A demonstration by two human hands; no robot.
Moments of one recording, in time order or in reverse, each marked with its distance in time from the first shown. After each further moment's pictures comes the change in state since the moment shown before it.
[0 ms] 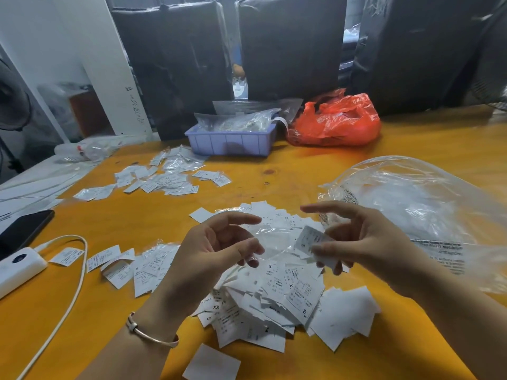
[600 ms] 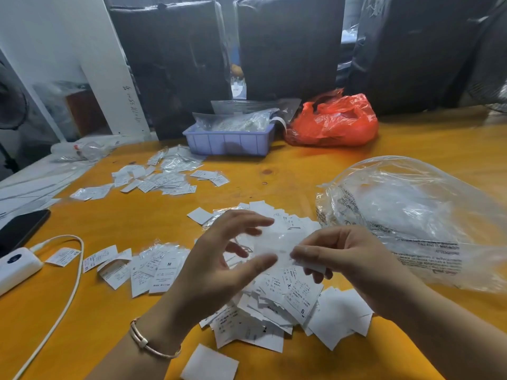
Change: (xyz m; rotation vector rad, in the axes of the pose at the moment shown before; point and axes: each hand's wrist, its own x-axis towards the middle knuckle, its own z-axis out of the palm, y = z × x) left_hand -0.002 -0.001 0.010 0.413 -0.006 0.201; right_hand -0.004 0.000 0.029 0.084 0.044 0.061
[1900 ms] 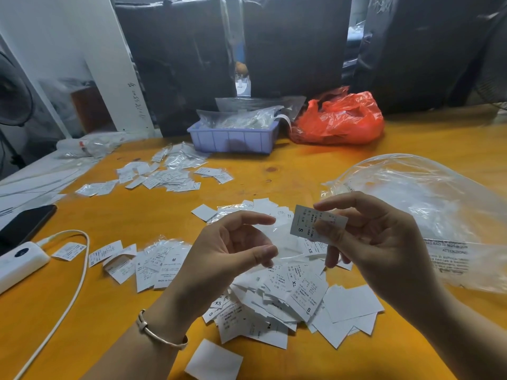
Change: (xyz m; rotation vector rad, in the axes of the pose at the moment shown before) left_hand 0.001 0.005 0.000 -0.477 -0.032 -0.201; right_hand -0.010 -0.009 0.005 -0.159 0.307 -0.477
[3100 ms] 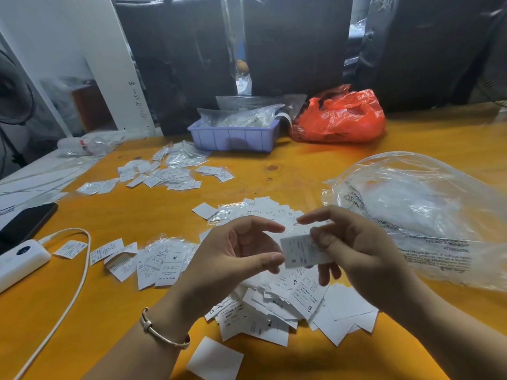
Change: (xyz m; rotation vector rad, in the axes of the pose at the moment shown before) left_hand -0.001 0.000 0.002 0.030 -0.076 -0.034; right_hand -0.003 0.019 0.006 -0.054 -0.173 0.168
